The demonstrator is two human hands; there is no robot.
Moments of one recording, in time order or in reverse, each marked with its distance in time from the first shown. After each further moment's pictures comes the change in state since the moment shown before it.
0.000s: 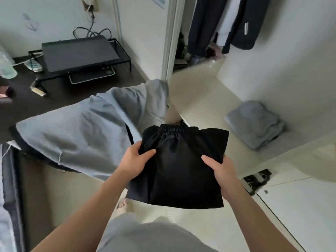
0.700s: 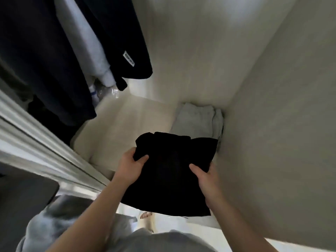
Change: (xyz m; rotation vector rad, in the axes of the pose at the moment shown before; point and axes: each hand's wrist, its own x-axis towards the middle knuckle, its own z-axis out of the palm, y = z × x) left_hand 0.324 0.143 0.203 0.459 -0.470 0.206; right_hand 0.200 -0.050 -0.052 0.346 0.643 -0.001
